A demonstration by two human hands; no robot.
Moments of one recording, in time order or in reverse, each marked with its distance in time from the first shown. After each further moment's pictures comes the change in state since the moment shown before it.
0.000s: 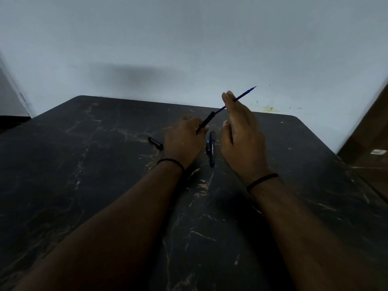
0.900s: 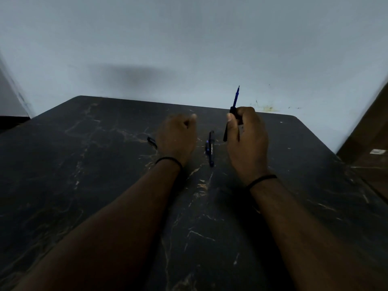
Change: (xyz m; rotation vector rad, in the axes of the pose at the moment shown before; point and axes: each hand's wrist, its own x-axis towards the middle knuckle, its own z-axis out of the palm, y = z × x) left_hand 0.001 -0.007 -0.005 -0.075 0.133 -0.201; right_hand -0.002 0.007 0.003 0.057 0.126 0.218
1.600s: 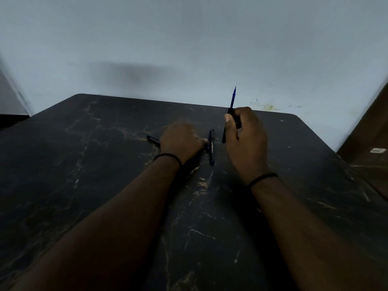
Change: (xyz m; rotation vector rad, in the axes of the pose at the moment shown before) left_hand 0.003 0.003 -0.002 0.274 -0.381 0.060; right_hand -0.002 0.004 0.002 -0.038 -0.042 0.010
